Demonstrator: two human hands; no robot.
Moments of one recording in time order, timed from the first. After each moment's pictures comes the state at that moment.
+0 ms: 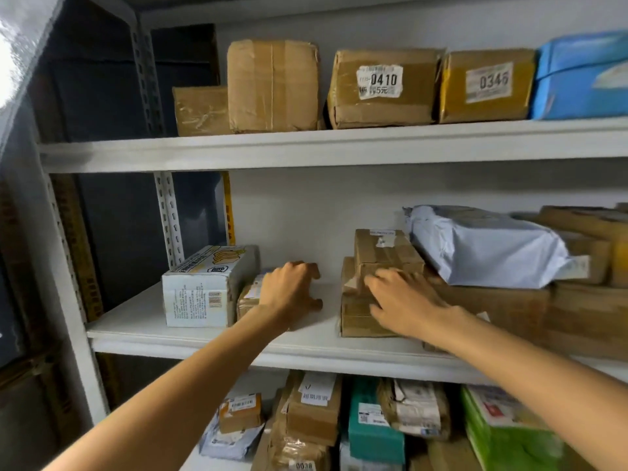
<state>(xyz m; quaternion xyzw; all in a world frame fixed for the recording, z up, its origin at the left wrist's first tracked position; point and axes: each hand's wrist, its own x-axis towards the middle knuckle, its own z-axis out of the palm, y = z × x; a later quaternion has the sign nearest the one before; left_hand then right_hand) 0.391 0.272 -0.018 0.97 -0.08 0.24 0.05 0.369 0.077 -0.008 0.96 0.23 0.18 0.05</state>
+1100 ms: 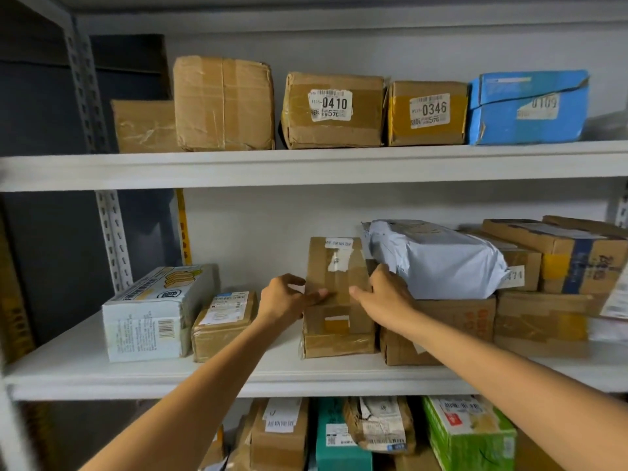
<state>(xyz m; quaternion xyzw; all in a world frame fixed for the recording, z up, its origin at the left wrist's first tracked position) 0.431 0.225 -0.020 0.83 -0.05 0.10 0.55 0.398 0.047 -0.003 0.92 0.00 0.14 -0.36</state>
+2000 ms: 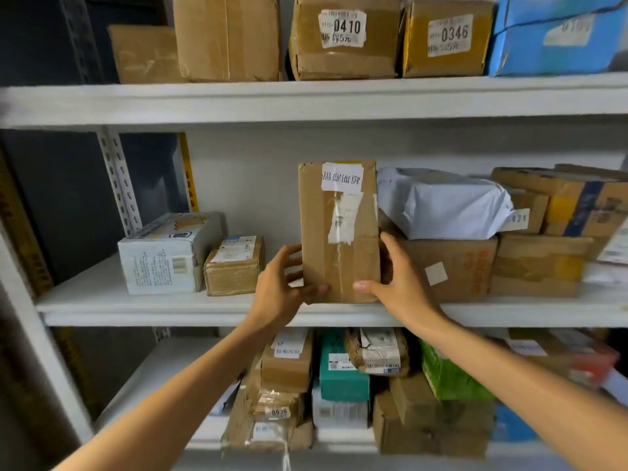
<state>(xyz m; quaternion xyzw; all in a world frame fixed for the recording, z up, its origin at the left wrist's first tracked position) 0.356 0.239 -0.077 0.77 -0.16 0.16 0.60 0.343 0.043 -0.066 0.85 0.11 0.20 -0.48</state>
